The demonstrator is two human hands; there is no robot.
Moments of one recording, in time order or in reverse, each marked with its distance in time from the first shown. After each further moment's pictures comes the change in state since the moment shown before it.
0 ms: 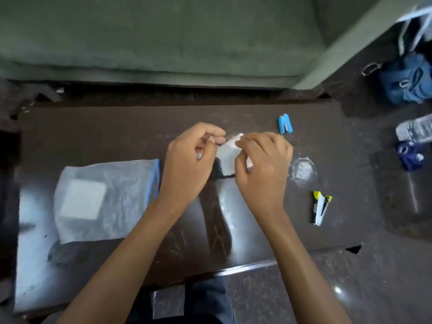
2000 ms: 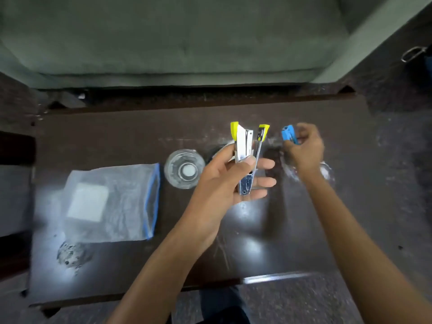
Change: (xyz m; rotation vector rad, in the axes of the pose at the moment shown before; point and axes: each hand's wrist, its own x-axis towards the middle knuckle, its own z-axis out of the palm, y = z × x) left_hand -0.016 0.037 0.043 -0.657 -0.251 -0.520; right_hand 0.027 0.175 0.069 0.315 -0.168 0.763
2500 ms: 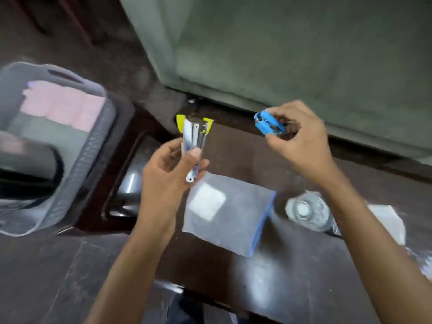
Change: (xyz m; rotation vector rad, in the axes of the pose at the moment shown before) left_hand -0.123 0.100 -0.250 -0.094 0.797 0.386; right_hand -0.164 -0.285 0.160 0.120 -0.592 -0.835
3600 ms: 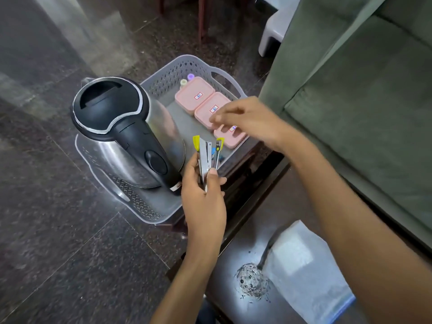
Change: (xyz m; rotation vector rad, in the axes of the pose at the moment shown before) left_hand 0.058 0.018 -0.175 -0.074 0.586 0.069; right_hand 0.113 -0.197 0.292 0.104 -0.947 0.063
